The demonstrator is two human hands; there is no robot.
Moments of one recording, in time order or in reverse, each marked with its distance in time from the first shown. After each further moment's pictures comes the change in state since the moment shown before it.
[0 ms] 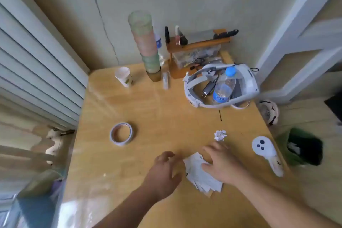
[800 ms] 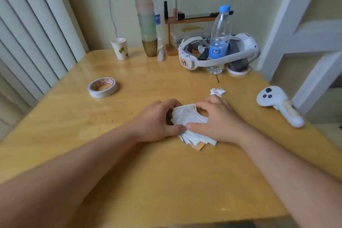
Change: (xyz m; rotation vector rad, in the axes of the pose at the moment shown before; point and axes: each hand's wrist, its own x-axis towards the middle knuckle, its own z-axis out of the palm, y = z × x) left_hand 0.042 -0.027 0.086 0.046 0.332 0.412; right_hand 0.016 0.058 0.091 -0.066 0.463 -0.269
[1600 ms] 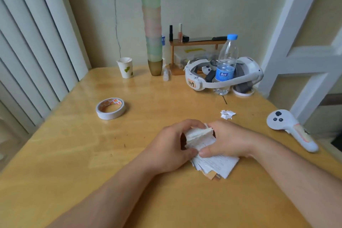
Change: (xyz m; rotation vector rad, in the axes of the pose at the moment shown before) left_hand -0.008 -0.010 0.002 -0.296 0.114 0.113; right_hand 0.025 -0.023 -0.016 0.192 -0.281 0.088
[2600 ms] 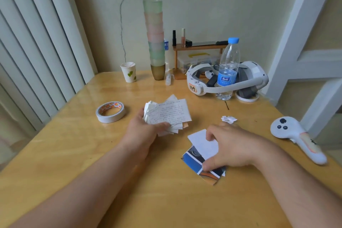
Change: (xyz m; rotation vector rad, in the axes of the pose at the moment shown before) left_hand 0.024 -0.026 -0.028 -0.745 0.478 -0.462; right_hand -0.014 -0.001 -0.015 -0.345 0.022 0.073
